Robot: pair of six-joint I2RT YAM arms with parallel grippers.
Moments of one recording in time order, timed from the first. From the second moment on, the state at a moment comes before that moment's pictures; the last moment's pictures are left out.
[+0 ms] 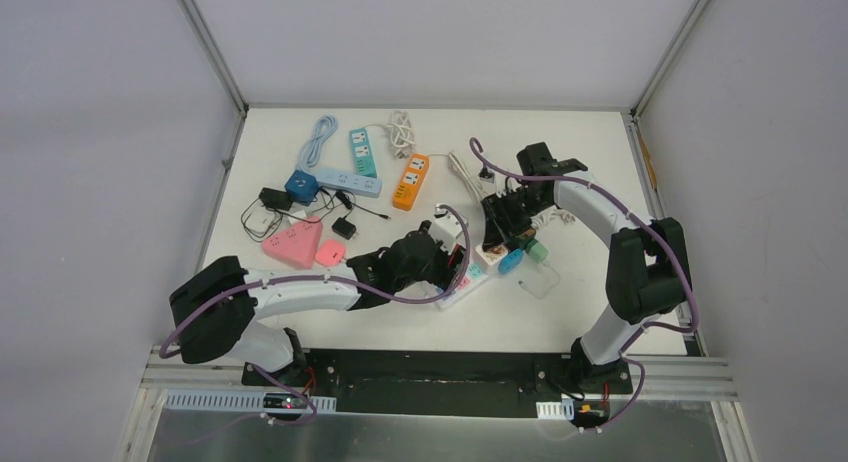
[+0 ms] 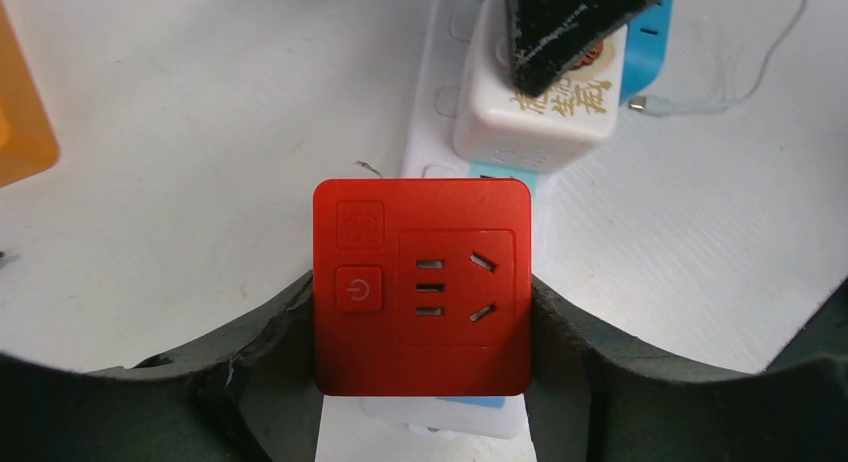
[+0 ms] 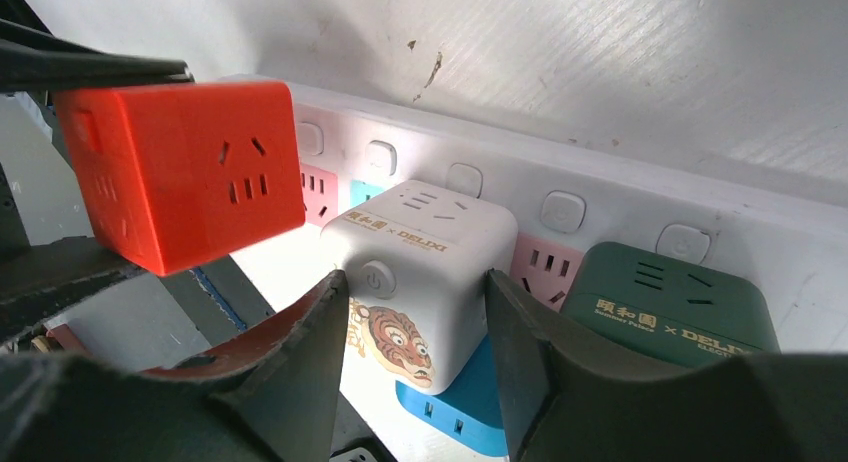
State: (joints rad) left arm -1.09 1.40 0.72 0.26 -0.18 -0.21; right arm 0.34 1.69 1.22 -0.88 -0.59 -0.28
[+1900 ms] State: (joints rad) left arm -0.30 1.50 0.63 0.38 0.20 -0.66; right arm 0.31 1.59 1.17 -0.90 -0.64 -0.37
